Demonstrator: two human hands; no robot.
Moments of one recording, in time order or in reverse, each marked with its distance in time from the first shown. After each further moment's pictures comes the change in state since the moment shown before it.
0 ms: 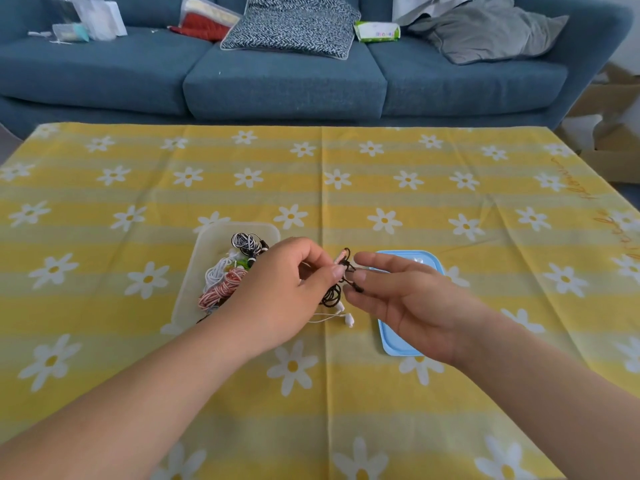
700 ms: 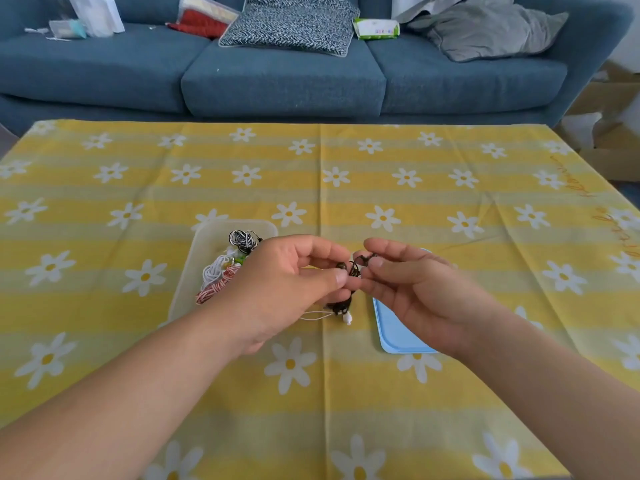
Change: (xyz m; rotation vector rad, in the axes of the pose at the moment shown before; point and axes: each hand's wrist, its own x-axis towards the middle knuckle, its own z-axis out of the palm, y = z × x) left_hand -0.003 0.011 -0.001 -0.596 -0.154 -0.152; right_hand -0.001 -0.007 -0.007 0.049 0.013 -0.117
